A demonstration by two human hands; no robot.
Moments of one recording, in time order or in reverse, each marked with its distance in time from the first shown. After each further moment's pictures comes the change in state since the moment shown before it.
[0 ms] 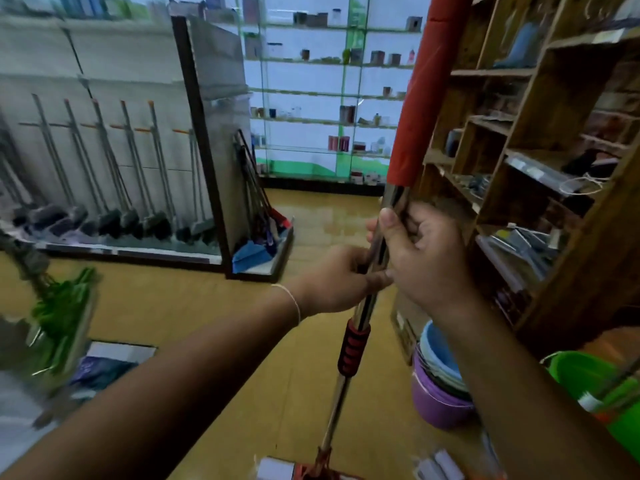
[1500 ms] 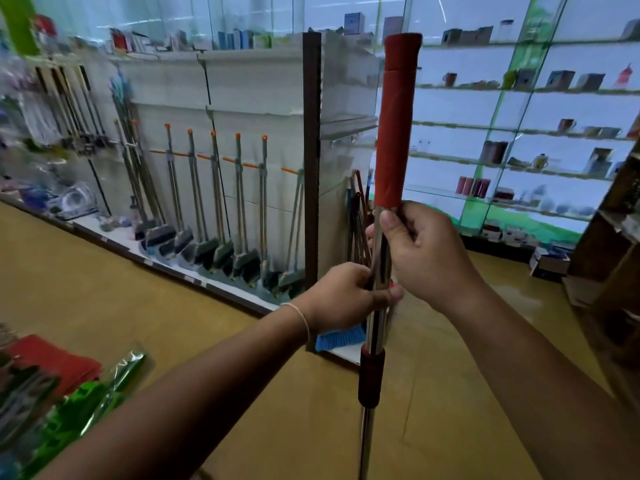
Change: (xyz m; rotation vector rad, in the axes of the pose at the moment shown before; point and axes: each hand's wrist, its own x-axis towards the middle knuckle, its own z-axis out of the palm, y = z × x) left_hand 0.333 -0.345 -0.401 -0.071 0.282 -0.284; right_hand 0.472 0.196 0.446 0.060 -0.372 -0.078
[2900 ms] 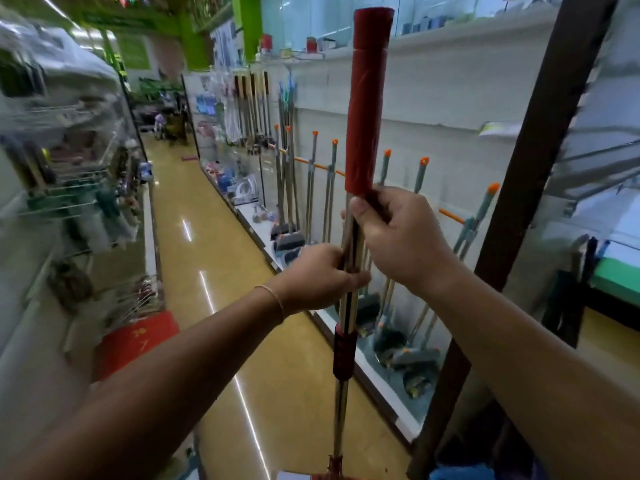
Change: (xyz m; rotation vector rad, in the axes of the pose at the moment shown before) left_hand 0.301 -0.213 -0.372 0.201 0.563 -0.317; right_hand 0.451 0.104 0.351 0.367 -0.455 -0.318
